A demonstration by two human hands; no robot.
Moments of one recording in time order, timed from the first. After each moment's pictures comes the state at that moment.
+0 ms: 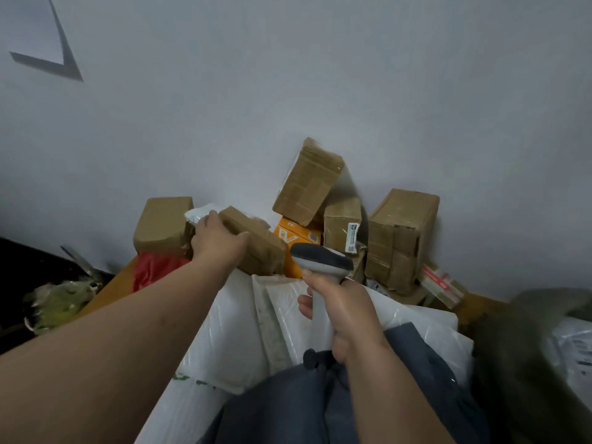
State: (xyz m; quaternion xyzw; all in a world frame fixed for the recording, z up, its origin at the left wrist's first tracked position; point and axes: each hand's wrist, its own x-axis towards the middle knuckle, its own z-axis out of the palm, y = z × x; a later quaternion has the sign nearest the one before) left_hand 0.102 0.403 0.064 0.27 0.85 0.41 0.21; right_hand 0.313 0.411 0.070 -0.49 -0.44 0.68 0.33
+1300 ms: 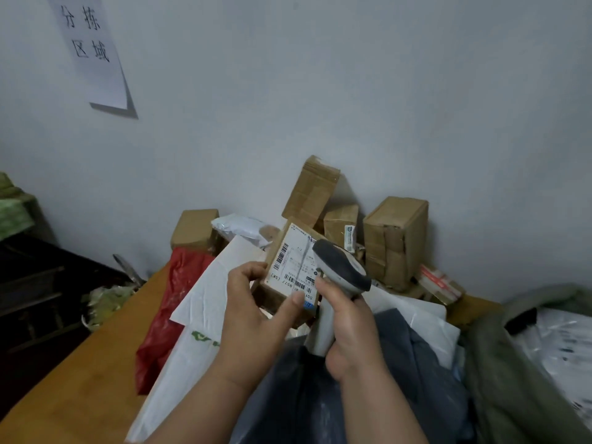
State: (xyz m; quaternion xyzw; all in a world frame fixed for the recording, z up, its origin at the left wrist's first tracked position) left_hand 0.266 0.271 0.083 0.38 0.64 0.66 0.13; right_hand 0.367 0.355 0.087 -0.38 -0.36 0.77 0.36
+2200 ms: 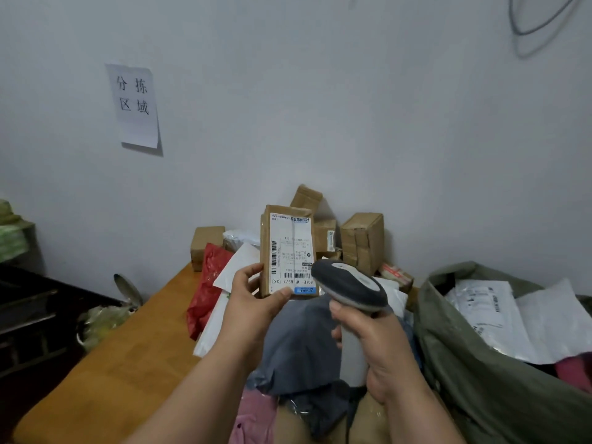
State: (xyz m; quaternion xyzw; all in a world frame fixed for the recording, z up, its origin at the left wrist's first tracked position) left_hand 0.318 0.103 0.141 0.24 0.52 0.74 0.35; right_hand 0.483 0.156 0.153 -0.39 -0.53 0.63 0.42
